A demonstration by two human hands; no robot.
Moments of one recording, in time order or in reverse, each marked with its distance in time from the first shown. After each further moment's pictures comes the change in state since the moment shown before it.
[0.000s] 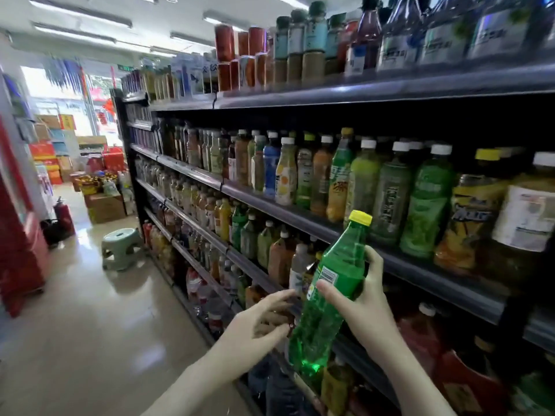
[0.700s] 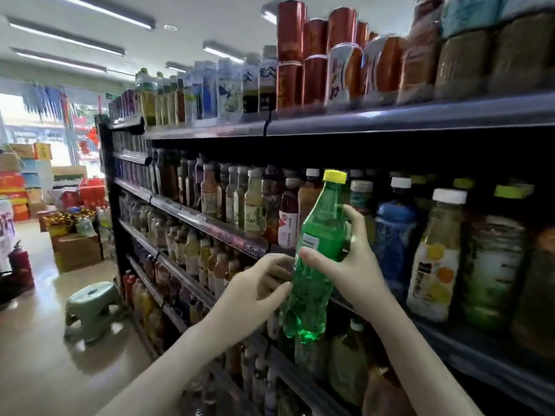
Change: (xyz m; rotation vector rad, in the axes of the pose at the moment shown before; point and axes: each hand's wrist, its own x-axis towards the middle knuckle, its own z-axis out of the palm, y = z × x) left_hand 0.288 -0.163 -0.348 0.150 0.148 0.252; right_hand 0.381 0.053 0.302 -0.171 0.038 -0.215
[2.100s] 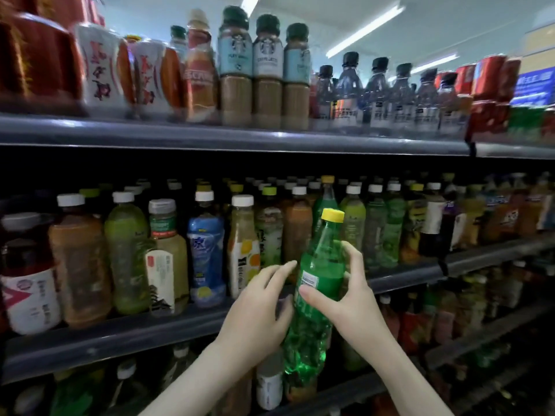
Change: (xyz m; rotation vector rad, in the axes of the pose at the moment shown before) left_hand 0.057 0.056 0.132 -0.250 -0.460 0.778; right_hand -0.130 -0.074 -0.067 -0.603 0.788 0.392
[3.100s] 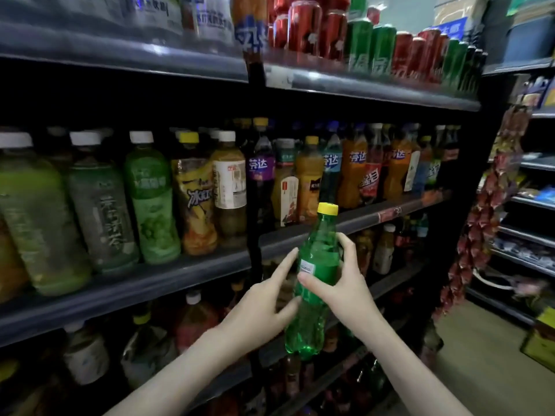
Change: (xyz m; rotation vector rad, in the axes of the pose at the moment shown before) left_hand 0.197 0.192 0.418 -0.451 -0.416 -0.096; right_hand 0.068 0.278 -0.404 -0.090 0.098 0.209
